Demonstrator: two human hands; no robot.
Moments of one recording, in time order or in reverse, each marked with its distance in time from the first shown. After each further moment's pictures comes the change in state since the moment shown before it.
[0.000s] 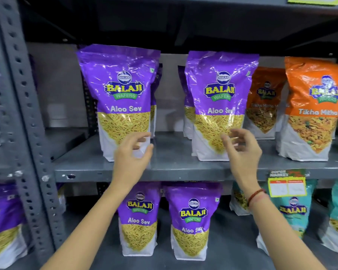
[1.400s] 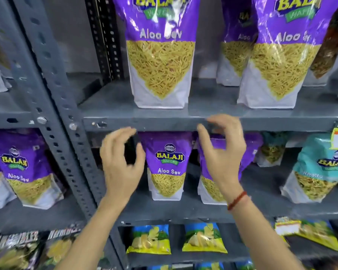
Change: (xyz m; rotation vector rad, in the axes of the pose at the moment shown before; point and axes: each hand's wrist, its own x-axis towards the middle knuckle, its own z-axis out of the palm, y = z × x) left_hand -0.096 -0.084 -0.083 0.300 0.136 0.087; right_hand -0.148 -0.037 0.103 -0.056 -0.057 -0.129
